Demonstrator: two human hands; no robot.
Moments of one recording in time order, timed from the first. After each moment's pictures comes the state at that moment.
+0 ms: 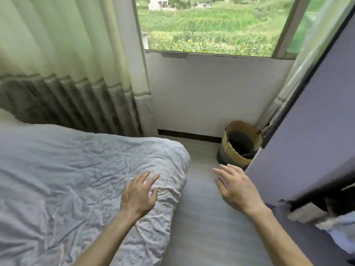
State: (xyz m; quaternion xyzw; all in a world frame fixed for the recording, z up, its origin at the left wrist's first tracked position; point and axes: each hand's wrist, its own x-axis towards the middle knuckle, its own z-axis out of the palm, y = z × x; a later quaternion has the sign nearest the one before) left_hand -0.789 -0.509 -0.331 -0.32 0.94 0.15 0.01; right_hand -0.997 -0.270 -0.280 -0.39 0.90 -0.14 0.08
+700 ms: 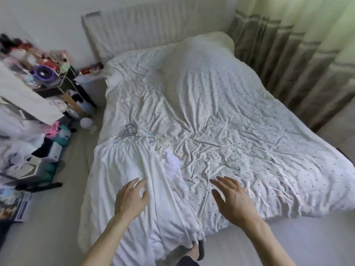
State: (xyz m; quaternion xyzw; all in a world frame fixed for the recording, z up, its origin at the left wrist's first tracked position) left_hand -0.375 -0.284 -0.380 -0.84 0.51 0.18 -0.05; right_hand -0.703 -0.369 -0.337 -0.83 0.52 -0.05 0.22
